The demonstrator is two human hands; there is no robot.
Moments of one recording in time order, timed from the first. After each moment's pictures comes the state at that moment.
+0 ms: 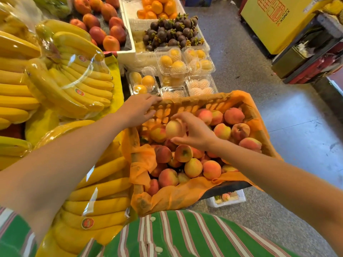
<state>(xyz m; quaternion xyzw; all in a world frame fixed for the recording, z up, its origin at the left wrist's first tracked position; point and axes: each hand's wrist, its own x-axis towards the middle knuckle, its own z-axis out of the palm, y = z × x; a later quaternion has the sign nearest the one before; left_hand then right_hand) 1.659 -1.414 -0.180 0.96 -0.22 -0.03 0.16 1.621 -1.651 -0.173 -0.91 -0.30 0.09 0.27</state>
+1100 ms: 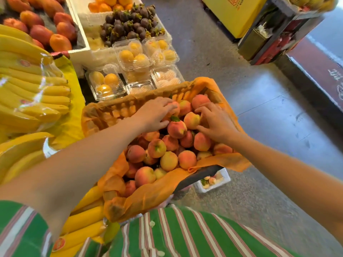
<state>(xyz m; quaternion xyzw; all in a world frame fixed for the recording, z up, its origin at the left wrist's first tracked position) 1.664 -1.546 -0.187 0.91 -0.40 -0.06 0.11 1.602 -1.788 -0.163 -0.99 -0.12 0.04 0.06</state>
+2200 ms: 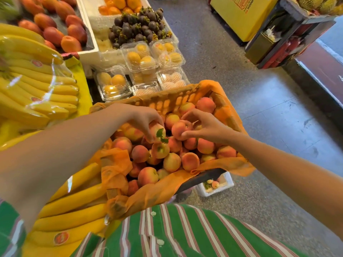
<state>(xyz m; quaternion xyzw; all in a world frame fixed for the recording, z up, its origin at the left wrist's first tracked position) 1.670 -1.514 -0.146 0.85 -0.36 -0.38 0.10 1.606 -1.753 -0.151 -0.90 -0.15 0.17 0.37</state>
